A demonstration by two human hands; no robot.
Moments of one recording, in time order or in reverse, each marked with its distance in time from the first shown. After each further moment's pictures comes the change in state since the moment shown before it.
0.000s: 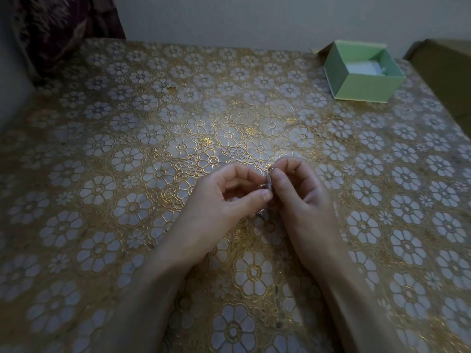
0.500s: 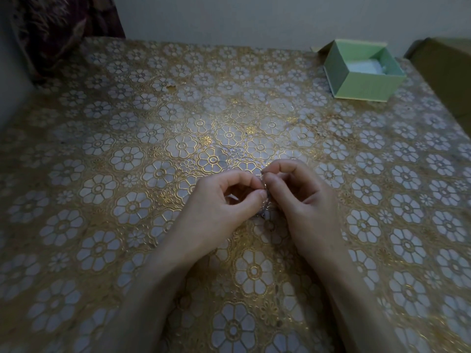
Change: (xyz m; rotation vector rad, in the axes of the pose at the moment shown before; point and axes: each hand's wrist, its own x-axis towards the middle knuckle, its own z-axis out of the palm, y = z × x) left_hand -0.001 0.001 -0.001 0.229 0.031 0.029; right_hand 0.001 0.001 -0.003 -0.248 0.005 -0.133
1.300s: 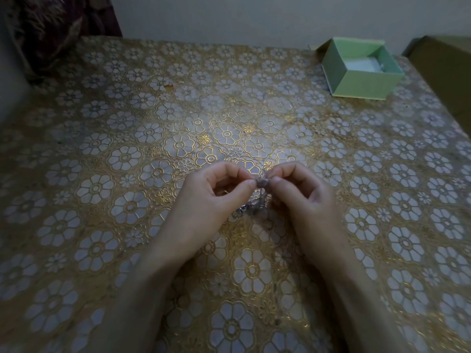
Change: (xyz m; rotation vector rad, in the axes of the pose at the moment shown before) left_hand 0.000 0.001 -0.004 -0.107 0.040 0.001; right_hand -0.001 0.000 -0.007 0.157 -0.049 0.141
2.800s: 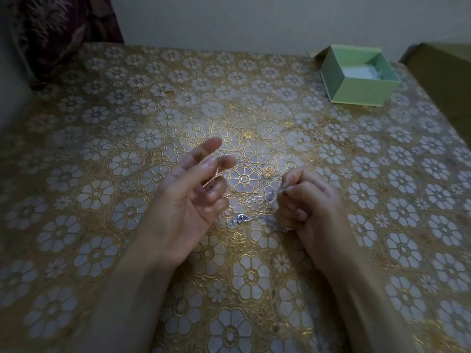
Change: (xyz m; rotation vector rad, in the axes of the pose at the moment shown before) left_hand 0.006 0.000 -0.016 -0.802 -0.004 -0.178; right_hand 0.005 -0.003 -0.011 0.310 -0.011 0.246
